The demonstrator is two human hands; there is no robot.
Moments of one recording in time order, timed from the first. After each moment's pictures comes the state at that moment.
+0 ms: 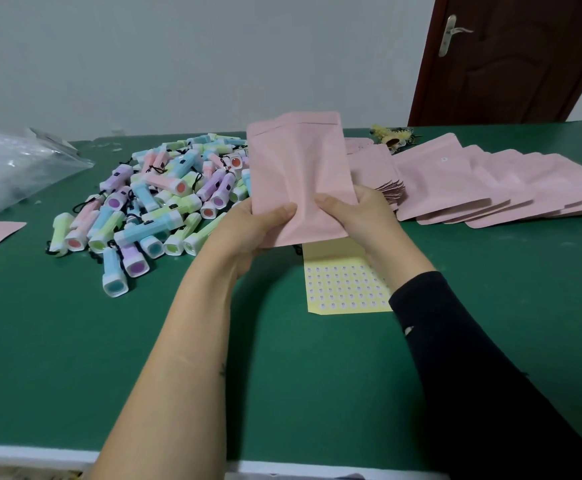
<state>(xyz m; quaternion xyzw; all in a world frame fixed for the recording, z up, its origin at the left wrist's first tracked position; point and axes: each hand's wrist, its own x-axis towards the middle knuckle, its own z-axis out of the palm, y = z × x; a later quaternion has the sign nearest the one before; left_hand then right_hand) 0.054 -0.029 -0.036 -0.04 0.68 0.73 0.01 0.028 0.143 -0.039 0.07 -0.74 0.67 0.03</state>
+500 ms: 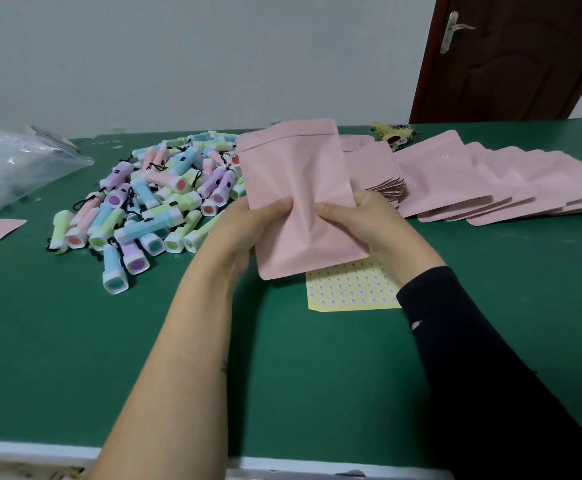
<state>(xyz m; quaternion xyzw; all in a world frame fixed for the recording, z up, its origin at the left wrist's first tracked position) 0.049 -0.034 -0.041 -0.06 0.68 0.73 -0.01 0.031 0.153 -0.038 0.08 -0.75 0.66 -0.05</state>
